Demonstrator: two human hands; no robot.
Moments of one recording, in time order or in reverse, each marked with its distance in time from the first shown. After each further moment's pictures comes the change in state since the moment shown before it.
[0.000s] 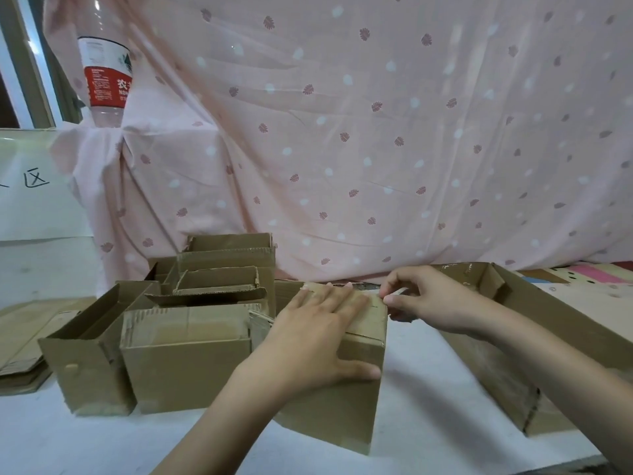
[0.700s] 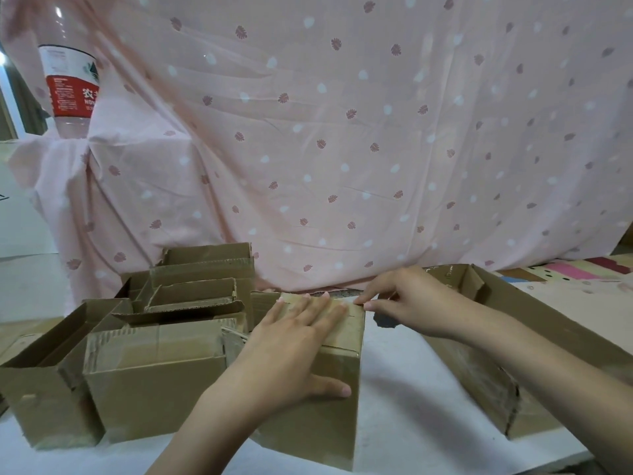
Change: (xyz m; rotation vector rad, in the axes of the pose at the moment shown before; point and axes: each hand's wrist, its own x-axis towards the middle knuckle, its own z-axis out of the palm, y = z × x) left_hand 0.002 0.000 0.002 0.027 0.002 0.018; right_hand 0.002 0.000 -0.011 -0.376 0.019 -0.174
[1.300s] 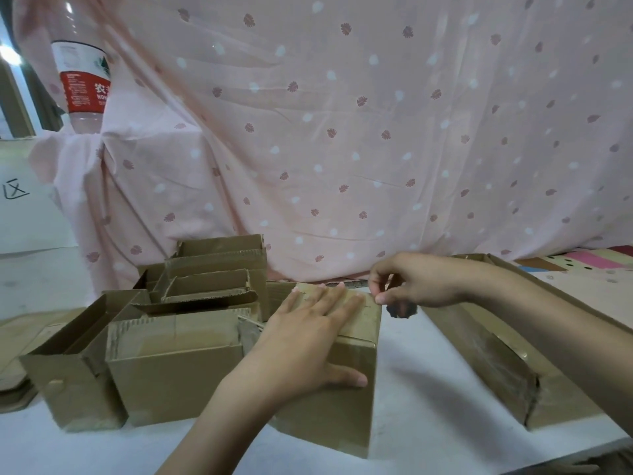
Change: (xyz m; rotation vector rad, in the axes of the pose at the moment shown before) left_hand 0.001 0.001 0.000 -0.002 0.007 0.014; right_hand 0.022 -0.002 -0.015 0.109 -0.338 0.104
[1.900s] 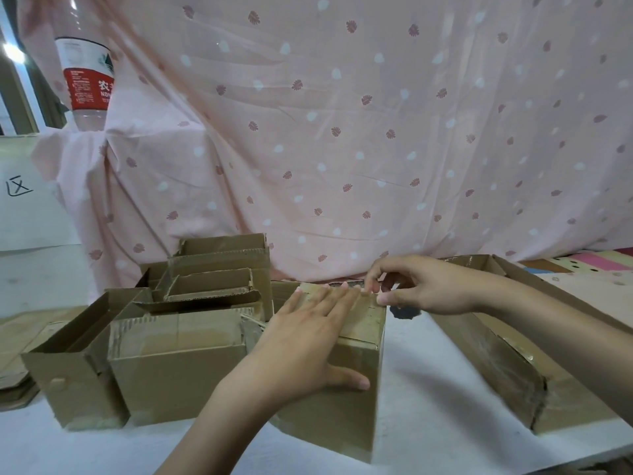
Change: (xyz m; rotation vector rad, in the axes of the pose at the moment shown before) left_hand -0.004 -0.002 -0.002 -0.036 0.011 0.010; right_hand -0.001 0.012 0.009 0.183 0.036 -0.154
